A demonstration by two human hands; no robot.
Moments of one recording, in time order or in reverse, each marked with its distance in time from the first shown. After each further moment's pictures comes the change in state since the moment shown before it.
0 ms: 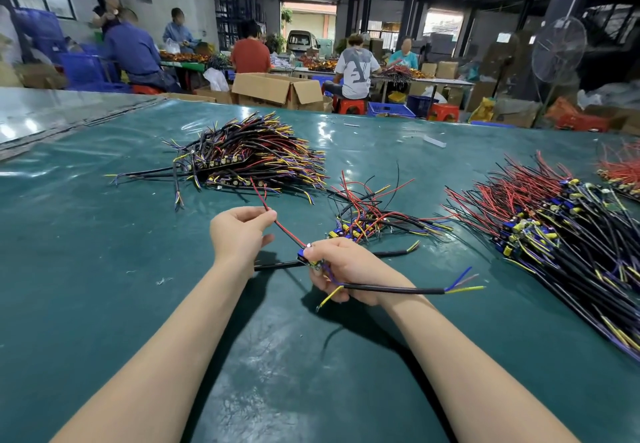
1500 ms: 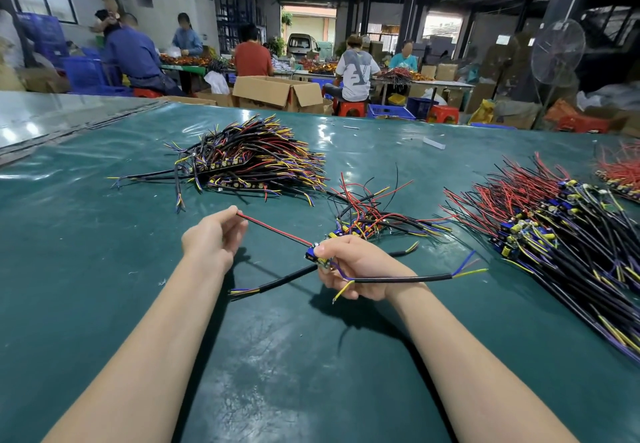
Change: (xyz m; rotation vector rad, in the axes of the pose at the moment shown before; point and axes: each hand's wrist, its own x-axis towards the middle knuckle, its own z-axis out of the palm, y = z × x) left_hand 0.020 0.013 -0.025 -0.479 0.166 -0.361; right_hand -0.001 0.001 -0.016 0.066 -0.049 0.040
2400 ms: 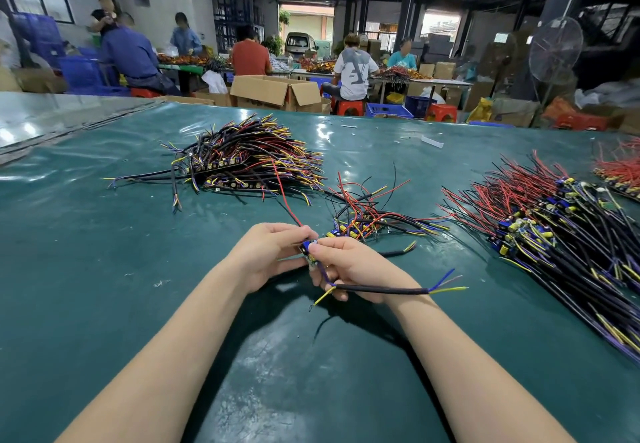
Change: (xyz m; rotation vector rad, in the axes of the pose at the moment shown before) left_hand -0.033 -0.032 0.015 0.639 -0.749 -0.058; right_hand -0.001 0.001 0.005 -0.101 -0.011 -0.107
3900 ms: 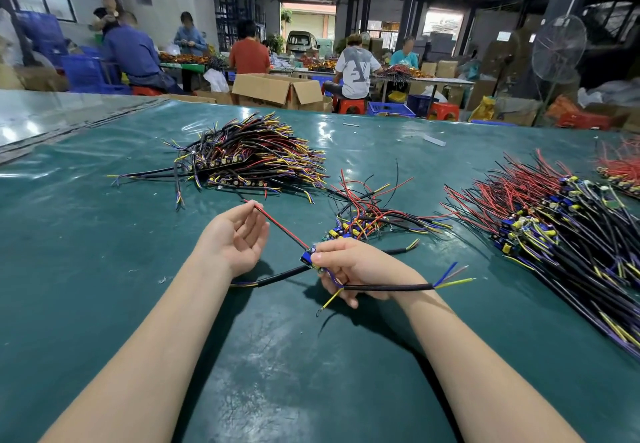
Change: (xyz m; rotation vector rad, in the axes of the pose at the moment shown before) left_hand -0.004 0.014 -0.028 -0.727 0.384 -0.103; right_hand -0.001 0.003 -0.006 -0.131 -0.050 0.121
